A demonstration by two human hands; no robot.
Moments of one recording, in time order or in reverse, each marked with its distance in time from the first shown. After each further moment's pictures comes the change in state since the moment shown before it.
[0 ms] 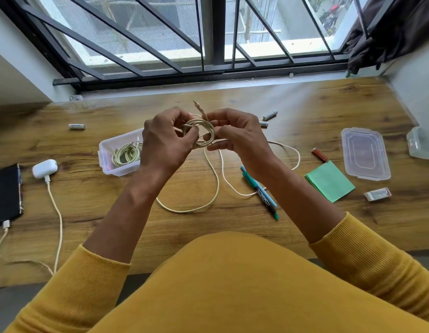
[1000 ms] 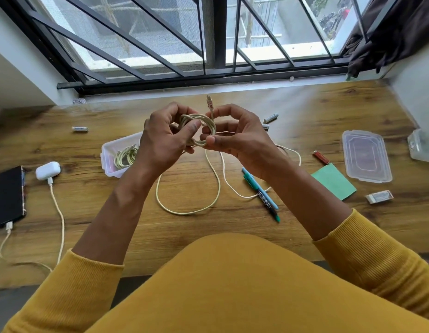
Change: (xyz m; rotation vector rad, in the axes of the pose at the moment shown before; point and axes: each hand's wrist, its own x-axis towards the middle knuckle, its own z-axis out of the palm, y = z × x) left_hand 0.006 0.000 -0.014 -0.258 -0.134 0.025; right_hand 0.000 -0.013 -0.002 0.145 -0.063 0.130
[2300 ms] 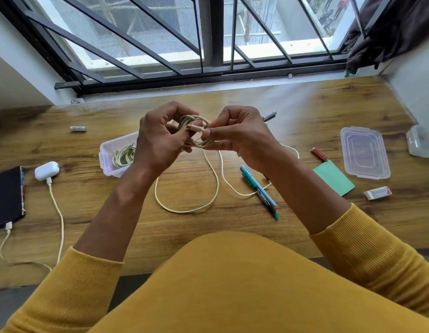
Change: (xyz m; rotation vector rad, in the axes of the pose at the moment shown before) left_hand -0.002 -0.004 0.003 -0.007 0.028 0.102; right_hand 0.000 -0.009 0.001 -0.067 0.039 0.019
